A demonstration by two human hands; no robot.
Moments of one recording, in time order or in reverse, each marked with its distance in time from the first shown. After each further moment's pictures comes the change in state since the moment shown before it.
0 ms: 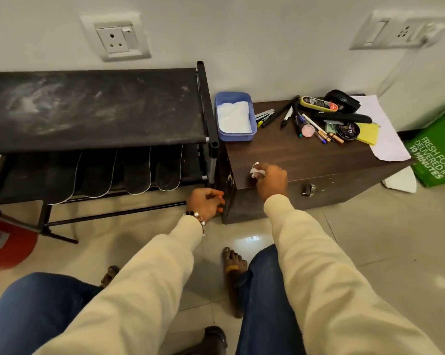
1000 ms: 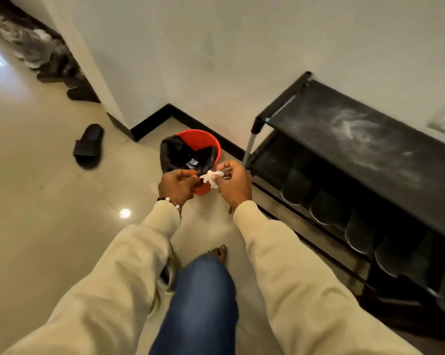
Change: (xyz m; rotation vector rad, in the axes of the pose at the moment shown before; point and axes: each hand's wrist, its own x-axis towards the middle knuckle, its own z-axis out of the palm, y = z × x) left_hand -0.126 -0.167 -0.477 -0.529 0.942 -0.145; right_hand -0.253 -0.487 0.211 0.642 -0.869 -0.447
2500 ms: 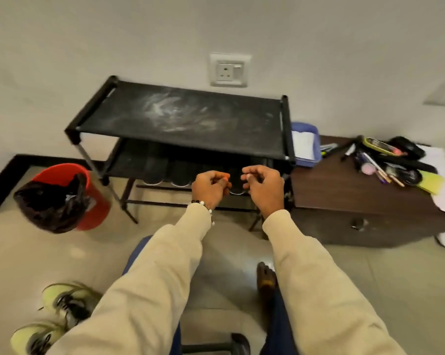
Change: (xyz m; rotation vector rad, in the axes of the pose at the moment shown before) left_hand -0.265 0.001 0.267 0.260 -0.694 0.320; right_hand -0.218 0.075 -0.326 0.002 0.729 0.063
